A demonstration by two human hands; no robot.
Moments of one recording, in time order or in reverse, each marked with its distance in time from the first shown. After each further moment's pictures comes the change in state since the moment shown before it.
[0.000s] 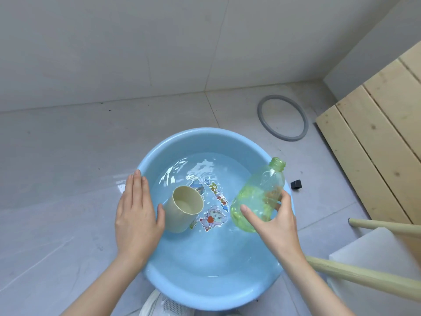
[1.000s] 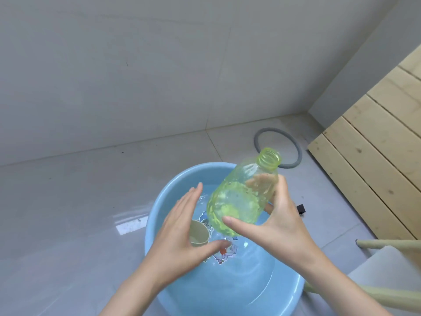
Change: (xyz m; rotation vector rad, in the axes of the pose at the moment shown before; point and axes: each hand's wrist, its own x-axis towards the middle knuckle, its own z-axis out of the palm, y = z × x) left_hand 0.019 0.036 -0.111 -0.809 -0.358 0.276; right_hand -0.036 -0.129 -0.017 0.094 -0.188 -0.323
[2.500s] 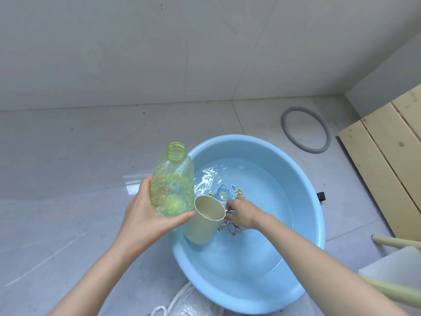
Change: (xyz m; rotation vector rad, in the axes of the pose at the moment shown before) left_hand -0.034 -0.073 -0.034 -0.213 0.325 -0.398; right_hand 0.074 0.155 0.108 -0.797 -0.767 0.217
